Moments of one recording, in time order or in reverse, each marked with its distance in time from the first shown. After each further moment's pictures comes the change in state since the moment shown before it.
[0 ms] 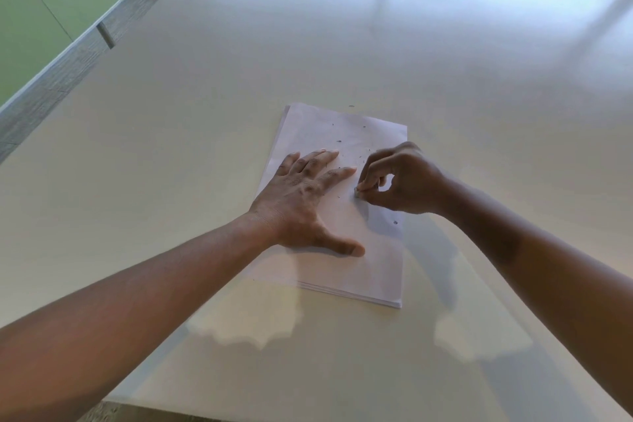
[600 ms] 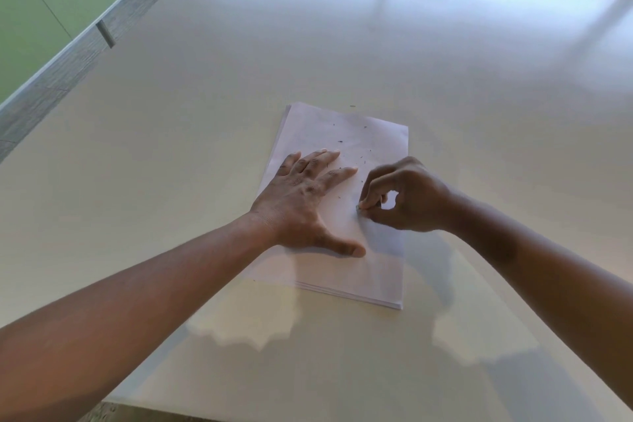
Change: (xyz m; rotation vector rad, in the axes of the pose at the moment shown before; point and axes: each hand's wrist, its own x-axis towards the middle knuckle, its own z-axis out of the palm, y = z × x) left_hand -0.001 0.000 0.000 0.000 -0.005 -0.002; right_hand -0.014 -0.009 0.003 0.021 -0.053 -0.040
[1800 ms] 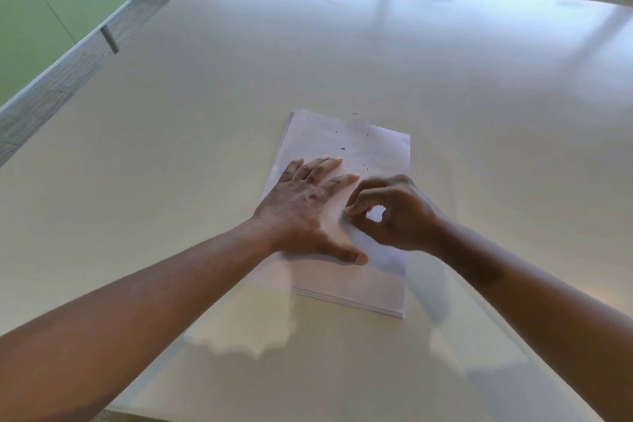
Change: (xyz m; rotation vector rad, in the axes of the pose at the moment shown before) left_hand 0.002 -0.002 0.004 0.016 0.022 0.019; right_hand 0.004 -0.012 0.025 0.002 0.147 -0.035
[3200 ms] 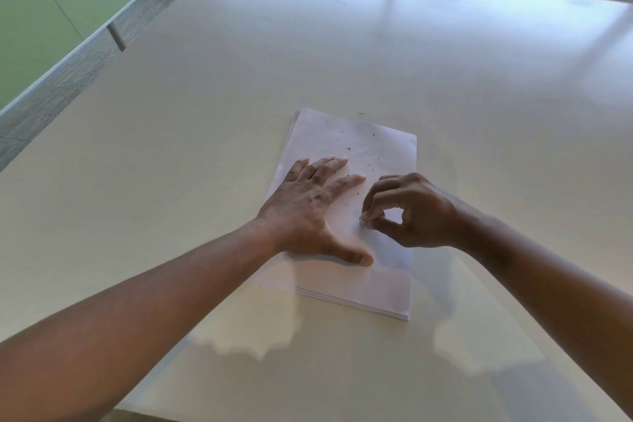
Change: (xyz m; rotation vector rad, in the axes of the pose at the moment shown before) left_hand -0.001 0.000 -0.001 0.002 -0.020 -0.002; right_hand 0.002 0.002 -0.023 -0.028 -0.209 -0.119
